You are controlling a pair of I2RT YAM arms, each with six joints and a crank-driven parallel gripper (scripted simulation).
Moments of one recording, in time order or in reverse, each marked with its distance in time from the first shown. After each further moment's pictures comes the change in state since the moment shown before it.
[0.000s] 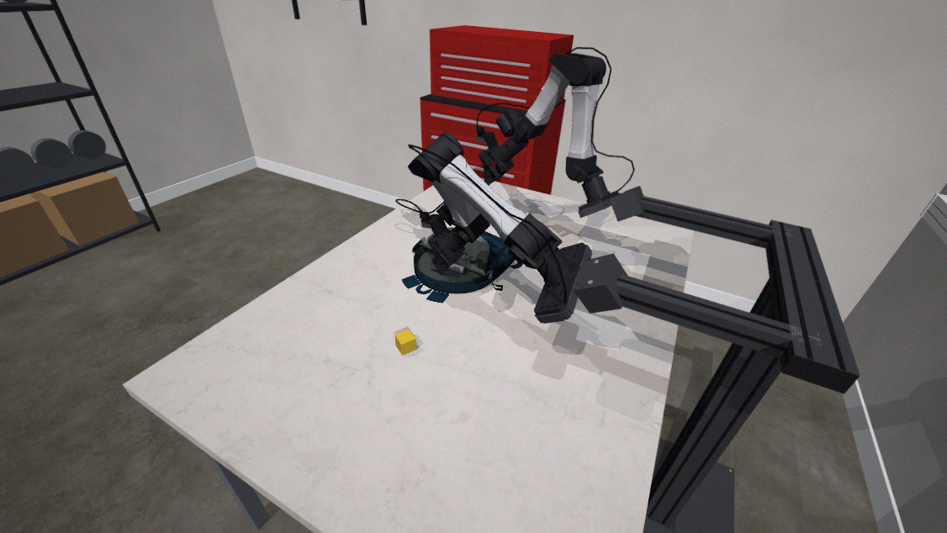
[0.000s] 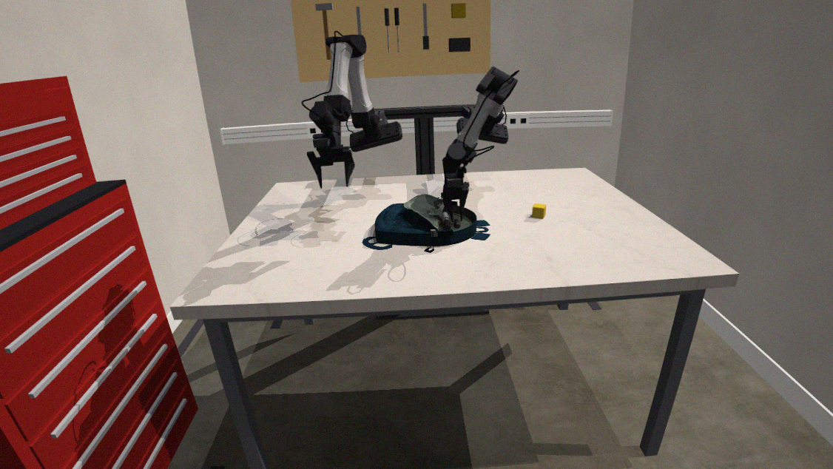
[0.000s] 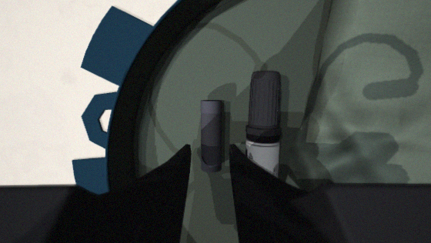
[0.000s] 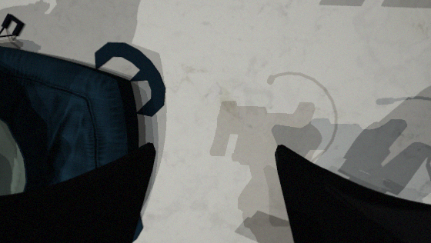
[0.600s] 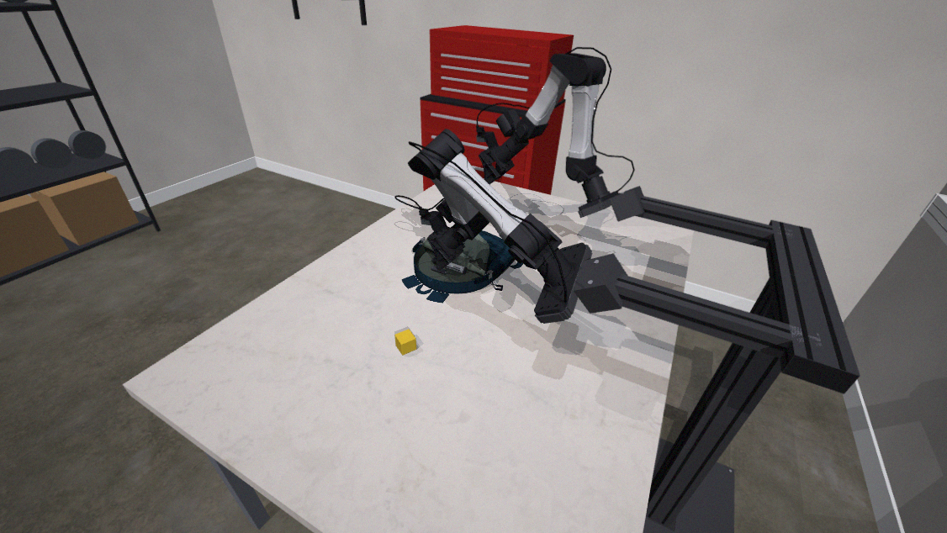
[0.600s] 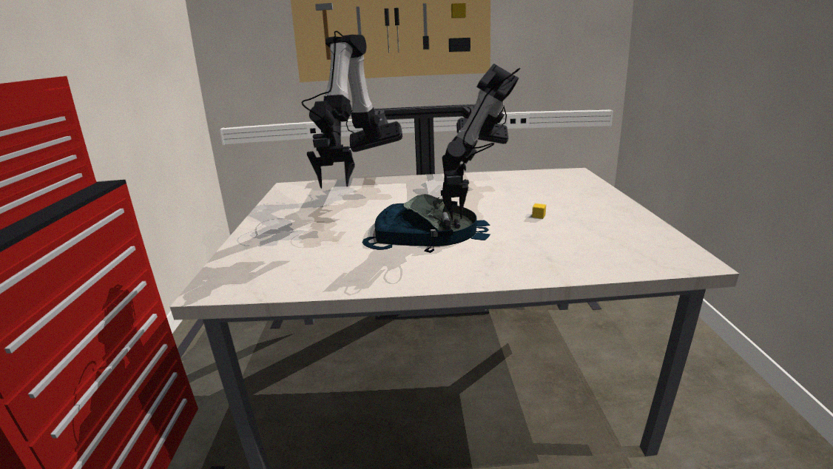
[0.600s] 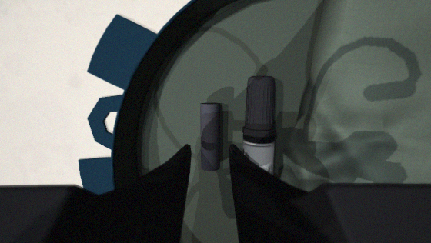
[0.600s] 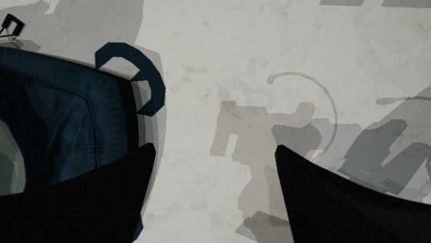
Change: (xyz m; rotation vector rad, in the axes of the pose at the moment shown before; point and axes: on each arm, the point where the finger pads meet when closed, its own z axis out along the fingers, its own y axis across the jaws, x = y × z) left arm -0.008 -0.001 -0.005 0.000 -0.002 0.001; right arm 0.000 0.000 0.000 0.000 0.000 0.000
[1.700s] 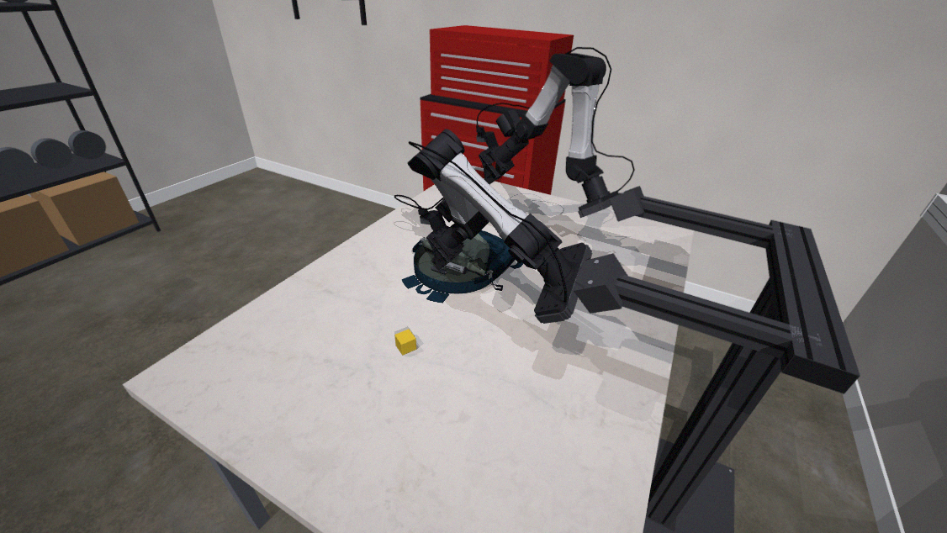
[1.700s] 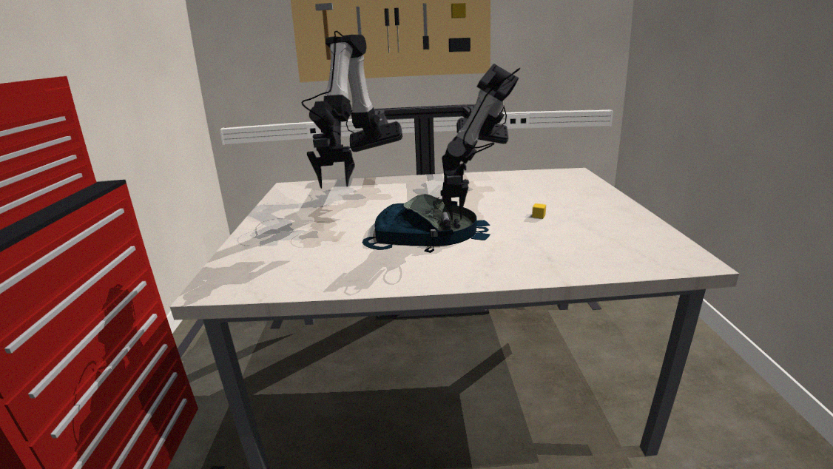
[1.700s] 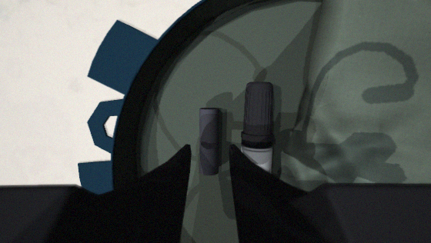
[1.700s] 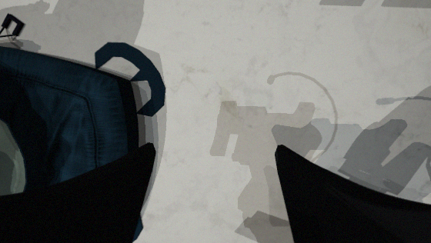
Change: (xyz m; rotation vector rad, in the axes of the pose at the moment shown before) left arm -0.004 -0.001 0.002 -0.001 -0.006 -0.005; right arm 0.000 0.000 0.000 0.000 0.000 0.000
